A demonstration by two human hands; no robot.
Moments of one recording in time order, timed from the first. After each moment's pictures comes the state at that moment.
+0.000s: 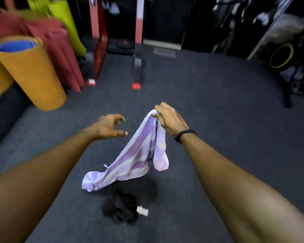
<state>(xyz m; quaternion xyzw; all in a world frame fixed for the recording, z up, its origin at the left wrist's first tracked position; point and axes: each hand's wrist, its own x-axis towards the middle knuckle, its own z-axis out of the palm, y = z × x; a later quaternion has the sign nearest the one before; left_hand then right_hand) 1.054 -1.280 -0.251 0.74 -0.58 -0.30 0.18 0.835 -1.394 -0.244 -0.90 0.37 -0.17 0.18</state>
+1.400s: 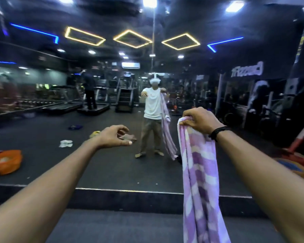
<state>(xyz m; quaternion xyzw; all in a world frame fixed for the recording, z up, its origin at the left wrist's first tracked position) 0.934 -0.394 0.134 0.95 0.03 0.14 0.28 1.071 -0.704 0.191 -0.86 -0.42 -0.27 0.12</state>
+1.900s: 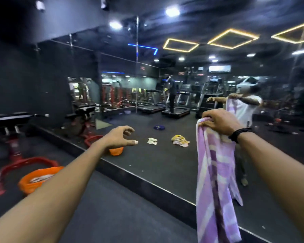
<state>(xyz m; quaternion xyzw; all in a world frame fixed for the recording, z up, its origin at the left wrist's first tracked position) 0.704 -0.017 0.126 0.89 0.30 0.23 0.24 1.004 -0.251 0.194 -0.75 -0.59 -0.24 0.16</state>
